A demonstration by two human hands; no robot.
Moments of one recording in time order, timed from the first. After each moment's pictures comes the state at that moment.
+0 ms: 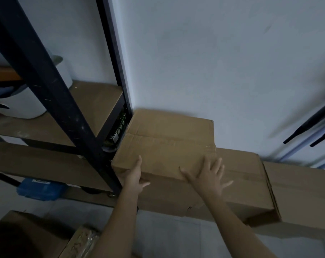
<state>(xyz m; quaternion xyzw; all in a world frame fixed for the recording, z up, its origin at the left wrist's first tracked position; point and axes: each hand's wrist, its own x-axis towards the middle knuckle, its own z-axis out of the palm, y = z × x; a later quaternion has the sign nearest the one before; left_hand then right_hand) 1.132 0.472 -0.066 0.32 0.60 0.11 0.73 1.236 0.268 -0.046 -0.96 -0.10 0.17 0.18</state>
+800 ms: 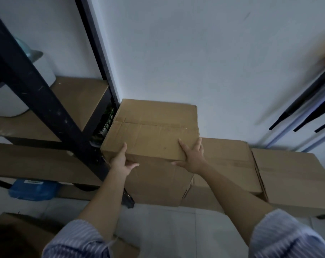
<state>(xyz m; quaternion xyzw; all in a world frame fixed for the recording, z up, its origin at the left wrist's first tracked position) 1.147 0.491 -0.060 0.23 0.56 0.19 0.78 1.282 0.269 -0.045 -0.91 -0.28 0.26 0.18</state>
